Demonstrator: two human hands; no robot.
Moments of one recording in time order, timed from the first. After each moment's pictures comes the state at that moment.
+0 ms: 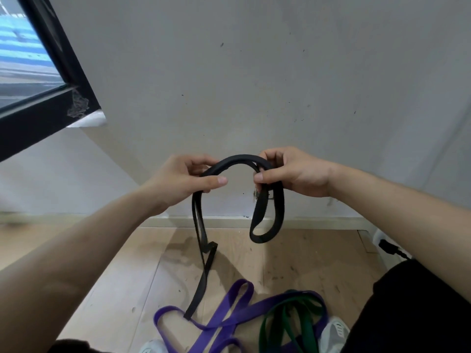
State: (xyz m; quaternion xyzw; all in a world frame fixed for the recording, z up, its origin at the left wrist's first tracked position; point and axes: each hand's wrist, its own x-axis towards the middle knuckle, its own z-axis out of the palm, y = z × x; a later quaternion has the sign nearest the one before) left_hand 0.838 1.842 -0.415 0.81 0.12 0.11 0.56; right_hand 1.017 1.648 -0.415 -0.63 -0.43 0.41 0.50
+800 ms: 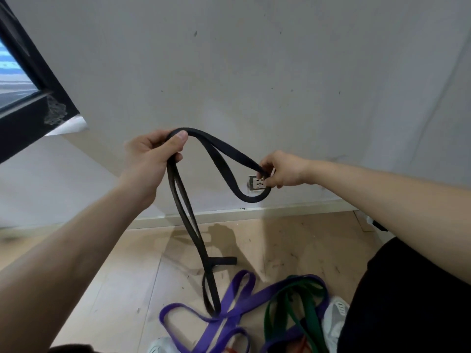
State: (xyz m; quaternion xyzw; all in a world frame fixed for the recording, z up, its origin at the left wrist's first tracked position) left_hand 0.850 1.844 -0.408 0.71 0.21 0.33 0.58; right_hand 1.061 1.655 -0.469 -0.83 -0.42 0.26 0.27
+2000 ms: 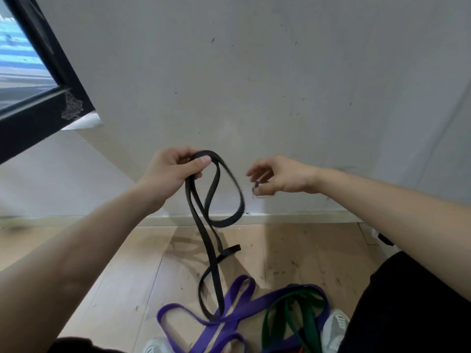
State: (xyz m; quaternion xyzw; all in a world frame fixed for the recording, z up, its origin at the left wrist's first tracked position) left_hand 0.846 1.848 -0.423 0.79 0.19 0.20 0.55; right_hand 1.045 1.661 -0.458 -0.77 -0.46 0.29 0.32
